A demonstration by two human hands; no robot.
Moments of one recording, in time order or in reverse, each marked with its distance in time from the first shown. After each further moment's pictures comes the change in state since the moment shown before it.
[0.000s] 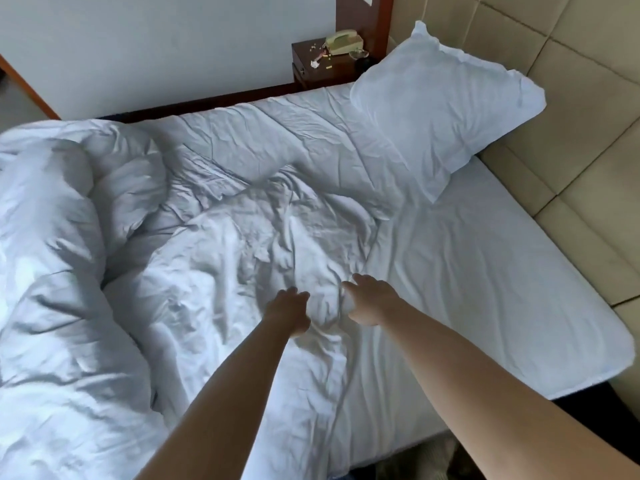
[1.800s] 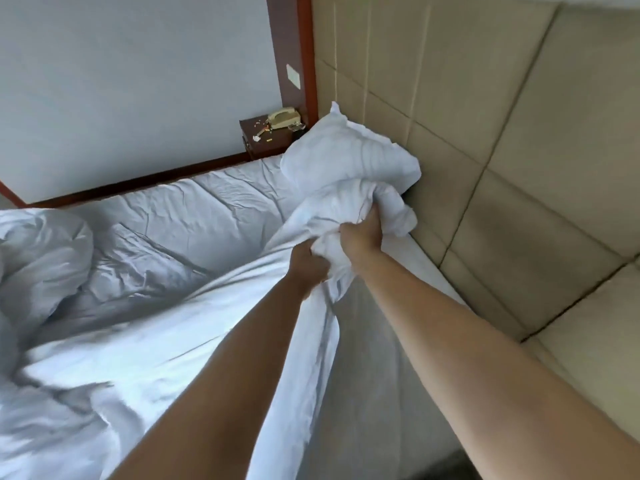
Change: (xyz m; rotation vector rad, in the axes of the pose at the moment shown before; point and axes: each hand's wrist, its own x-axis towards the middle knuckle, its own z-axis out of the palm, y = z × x) left_hand 0.031 0.328 -0.155 -1.087 0.429 0.156; right_hand -0.063 0.239 -0.182 1.415 0.881 0.203
